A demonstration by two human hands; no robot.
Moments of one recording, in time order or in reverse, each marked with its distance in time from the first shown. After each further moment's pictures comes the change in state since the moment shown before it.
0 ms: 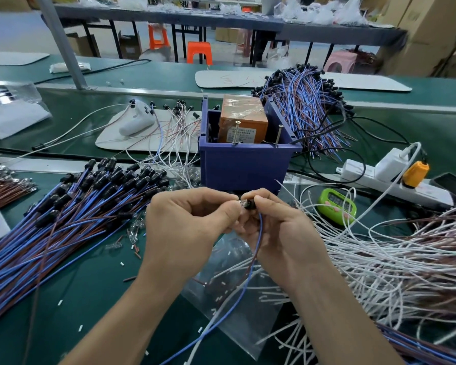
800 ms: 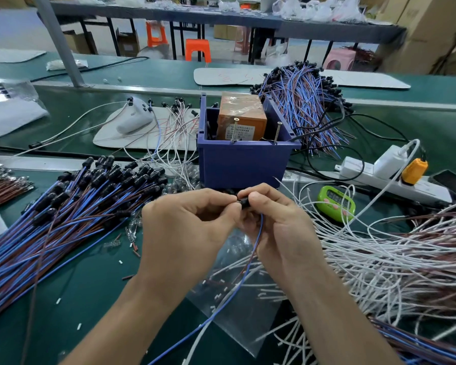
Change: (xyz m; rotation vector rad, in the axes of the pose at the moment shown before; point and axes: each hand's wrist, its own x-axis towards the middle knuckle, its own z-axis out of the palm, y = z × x) left_hand -0.008 0.003 0.001 0.405 0.095 0.238; right_hand 0.002 0.003 0.004 -0.123 0.085 -0.110
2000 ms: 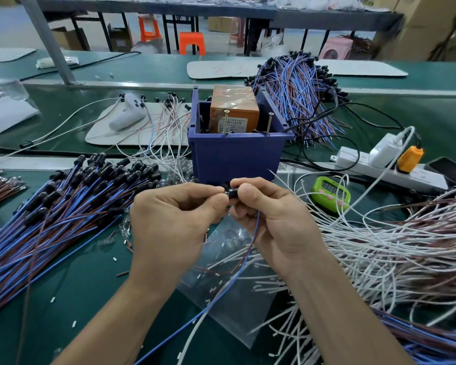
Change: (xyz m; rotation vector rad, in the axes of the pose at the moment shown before) left_hand 0.001 -0.009 0.006 -0.304 0.017 -0.232; right_hand -0.006 -0.009 -0.003 -0.054 -0.020 0.010
